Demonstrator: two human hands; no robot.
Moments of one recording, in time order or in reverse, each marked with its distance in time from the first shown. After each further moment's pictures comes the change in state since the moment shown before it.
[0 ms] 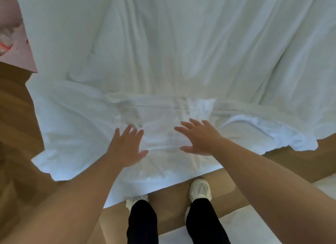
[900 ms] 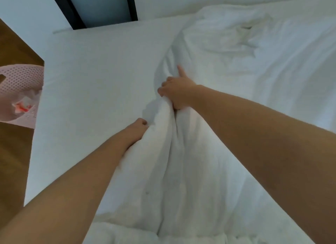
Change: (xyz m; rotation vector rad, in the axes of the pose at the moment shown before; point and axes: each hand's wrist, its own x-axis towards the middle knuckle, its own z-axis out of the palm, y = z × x) left_hand 0.293 -0.201 -0.178 -1.048 0.135 -0.292; right_hand 0.346 0.072 -0.336 -0.579 0.440 -0.119
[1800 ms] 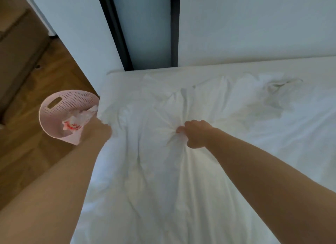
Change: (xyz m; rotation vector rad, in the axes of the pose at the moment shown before) left_hand -0.054 -0.062 -0.205 -0.288 0.723 -0.322; right_hand 0.041 -0.023 -0.066 0.276 -0.151 0.042
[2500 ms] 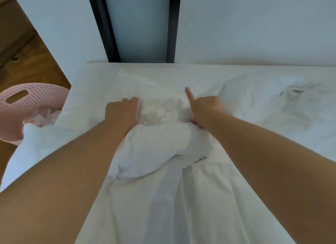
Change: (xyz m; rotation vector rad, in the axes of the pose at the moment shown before) left_hand 0.074 0.068 0.145 0.864 -0.011 0.627; right_hand 0.118 0.077 0.019 -0.218 0.172 0.402
